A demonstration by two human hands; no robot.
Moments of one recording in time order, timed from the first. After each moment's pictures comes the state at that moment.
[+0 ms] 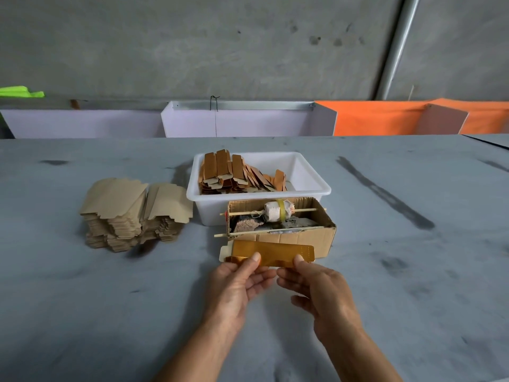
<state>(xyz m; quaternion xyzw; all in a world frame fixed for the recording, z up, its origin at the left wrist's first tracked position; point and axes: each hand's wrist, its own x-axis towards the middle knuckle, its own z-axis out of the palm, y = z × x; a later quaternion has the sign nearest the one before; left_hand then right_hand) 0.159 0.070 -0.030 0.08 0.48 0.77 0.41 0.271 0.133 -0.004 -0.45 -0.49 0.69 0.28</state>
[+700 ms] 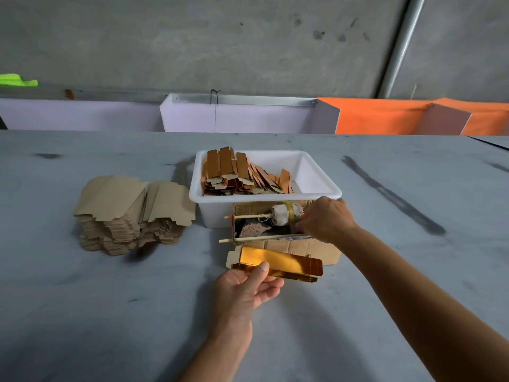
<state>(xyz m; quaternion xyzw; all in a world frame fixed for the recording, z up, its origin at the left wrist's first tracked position) 0.150 0.077 -0.049 0.11 0.50 0.78 0.36 0.199 0.250 0.026 -0.45 -0.89 0.08 0.08</state>
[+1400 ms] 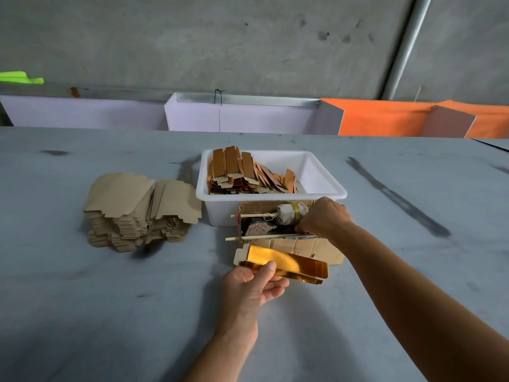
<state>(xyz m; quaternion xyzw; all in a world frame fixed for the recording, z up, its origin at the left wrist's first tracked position) 0.150 0.075 -0.049 0.12 0.51 0.77 0.36 0.186 0.249 0.023 -0.50 -0.85 0.15 0.09</state>
